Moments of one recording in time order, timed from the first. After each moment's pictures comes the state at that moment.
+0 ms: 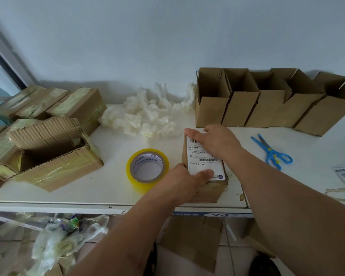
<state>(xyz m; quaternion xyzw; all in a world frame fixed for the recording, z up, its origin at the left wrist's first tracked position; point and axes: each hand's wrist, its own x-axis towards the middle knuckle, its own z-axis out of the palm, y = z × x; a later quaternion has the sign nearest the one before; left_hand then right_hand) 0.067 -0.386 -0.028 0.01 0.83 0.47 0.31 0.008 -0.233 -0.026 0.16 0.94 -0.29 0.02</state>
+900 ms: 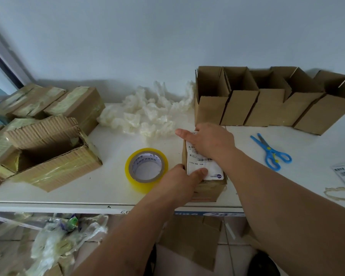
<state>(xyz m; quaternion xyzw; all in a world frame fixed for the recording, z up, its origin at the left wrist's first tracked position) 0.065 -0.387 -0.044 -0.02 0.81 0.50 0.30 0.002 -0.247 -0.028 0.12 0.98 -0.14 0.03</state>
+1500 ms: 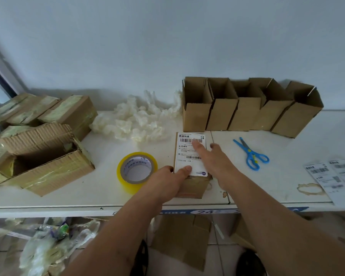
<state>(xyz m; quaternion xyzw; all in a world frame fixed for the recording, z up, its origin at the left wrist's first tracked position) 0.070 -0.389 -0.042 -0.03 0.77 0.56 0.31 0.065 -0.226 -0.038 0.29 0.78 -0.56 0.05</state>
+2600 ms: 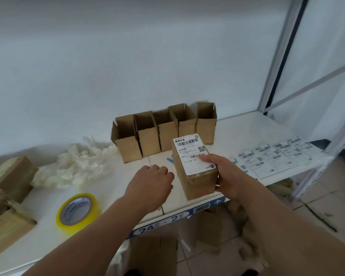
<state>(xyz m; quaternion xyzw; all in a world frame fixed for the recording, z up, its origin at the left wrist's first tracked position) 0.127 -0.255 0.041 0.53 0.83 -0.12 -0.11 0.223 -0.060 0.034 0.32 0.56 -0.76 -0.02</state>
